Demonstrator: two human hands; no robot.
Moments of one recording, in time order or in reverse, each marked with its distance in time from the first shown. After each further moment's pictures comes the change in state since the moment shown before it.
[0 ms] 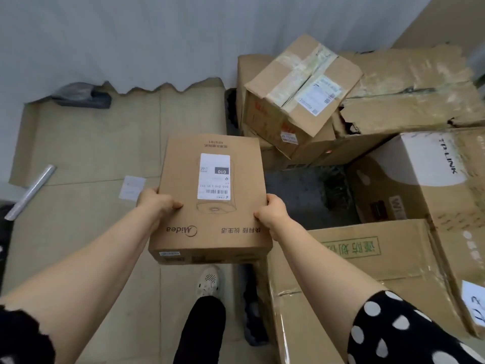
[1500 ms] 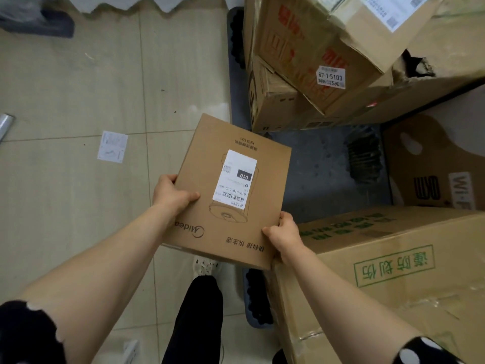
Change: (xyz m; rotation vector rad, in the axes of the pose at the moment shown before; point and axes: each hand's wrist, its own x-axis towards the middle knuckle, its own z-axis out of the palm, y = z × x) left_hand 0.130 -0.089 0.107 0.168 0.022 0.041; right_hand 0.098 0.133 0.050 0.048 -0.006 0.251
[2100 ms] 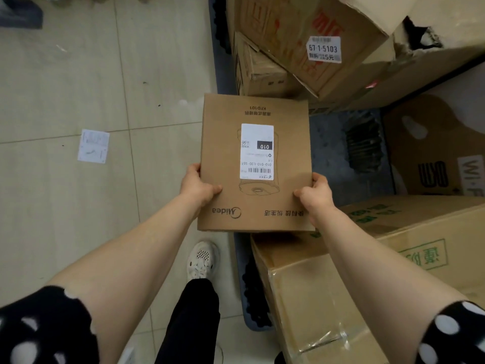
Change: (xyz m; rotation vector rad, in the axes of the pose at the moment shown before) left_hand 0.010 0.019 0.085 -0.086 -0.210 0.057; right_hand 0.074 -0.021 -0.069 0.108 0.201 -0.085
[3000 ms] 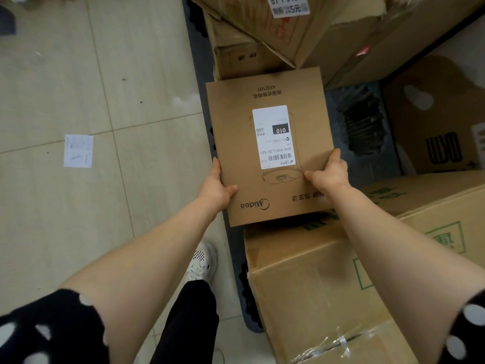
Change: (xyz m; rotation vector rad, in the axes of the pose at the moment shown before) left_hand -0.003 -0.006 0.082 0.235 -0.199 0.048; right_hand 0.075 0.031 -0.042 -0.370 0.082 -0.054
